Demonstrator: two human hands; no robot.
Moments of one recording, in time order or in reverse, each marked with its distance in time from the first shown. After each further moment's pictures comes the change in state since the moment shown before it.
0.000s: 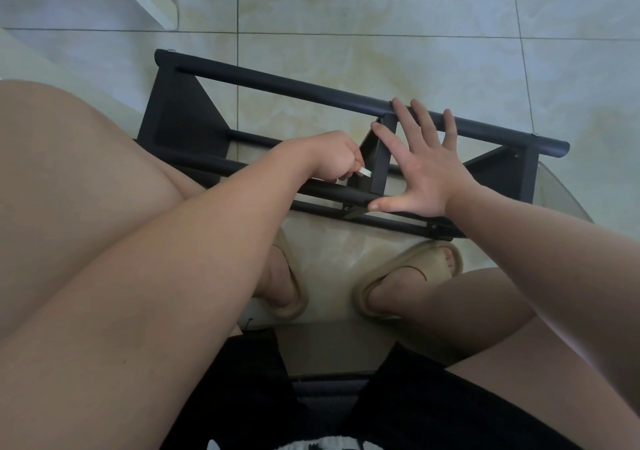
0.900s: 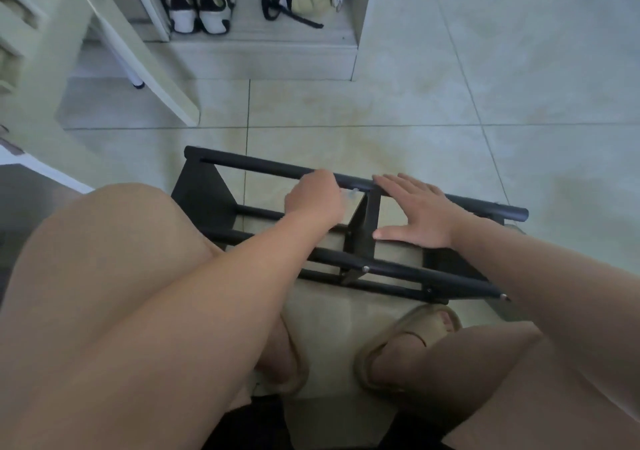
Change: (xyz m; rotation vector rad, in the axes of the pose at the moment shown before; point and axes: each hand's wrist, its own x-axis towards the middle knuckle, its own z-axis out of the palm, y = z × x) left_hand -0.035 0.041 -0.008 0.212 0.604 -0.163; right_hand 0.009 0.023 -0.042 0.237 -0.149 0.064
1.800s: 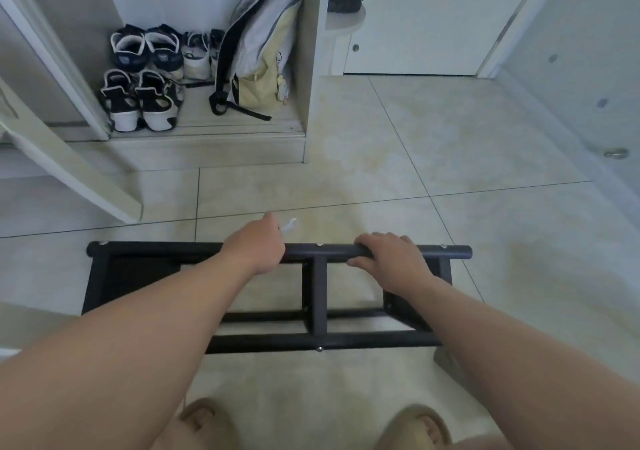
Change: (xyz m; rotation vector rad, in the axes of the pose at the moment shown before) left_hand 0.139 0.019 -0.044 0.150 -0.055 0.196; right_hand 0.067 0.052 -0.052 0.039 0.299 0.235
